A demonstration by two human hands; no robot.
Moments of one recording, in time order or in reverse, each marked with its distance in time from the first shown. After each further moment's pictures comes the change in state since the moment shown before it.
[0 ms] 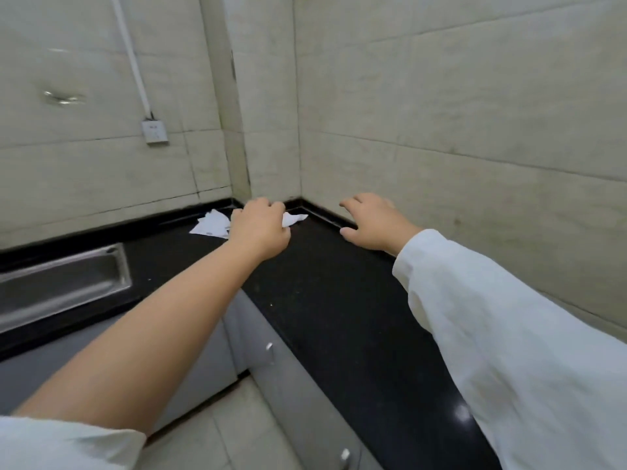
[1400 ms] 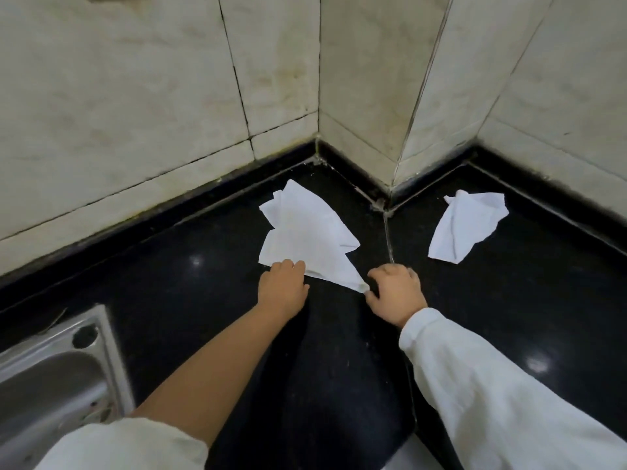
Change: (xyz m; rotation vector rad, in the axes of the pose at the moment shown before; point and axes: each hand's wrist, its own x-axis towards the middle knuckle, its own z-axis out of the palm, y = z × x) left_hand 0.516 -0.509 0.477 -0.085 -0.562 0.006; right_hand 0.674 -0.223 0.461 0.174 -0.467 0.262
